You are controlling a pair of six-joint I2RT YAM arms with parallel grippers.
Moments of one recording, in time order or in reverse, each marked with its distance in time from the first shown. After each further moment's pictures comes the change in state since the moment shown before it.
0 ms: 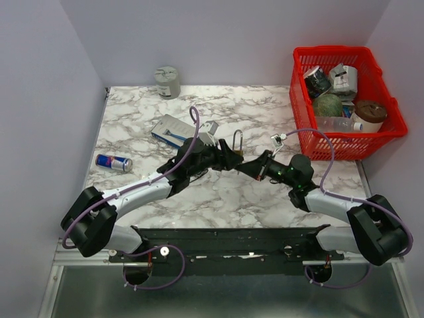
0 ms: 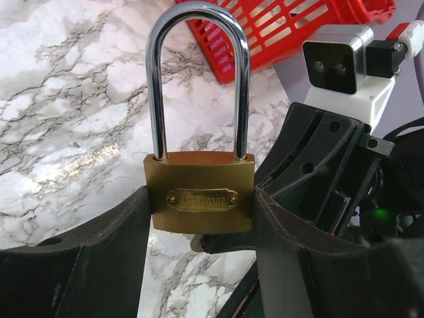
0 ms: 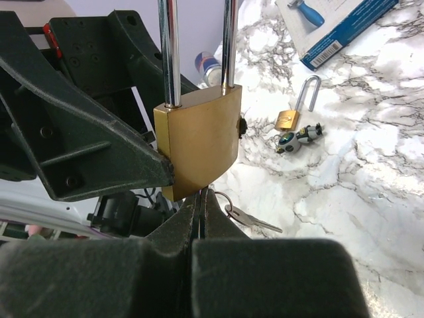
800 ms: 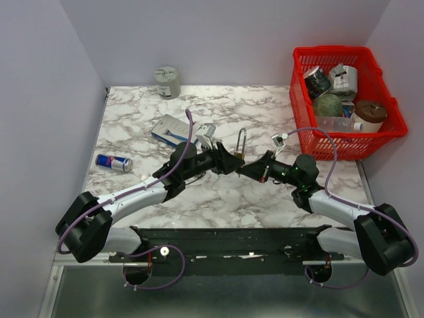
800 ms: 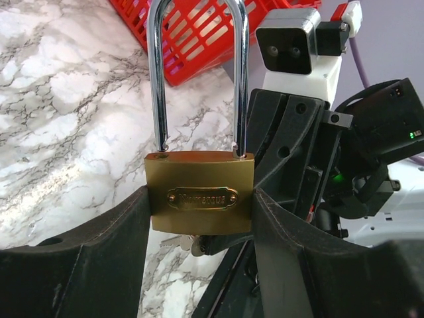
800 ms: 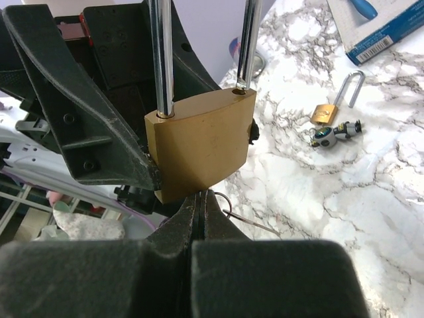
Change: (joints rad) left arm 0.005 -0.063 -0.084 0.161 0.124 -0.026; right arm -0.025 -0.075 0.001 -0.010 -0.137 0.021
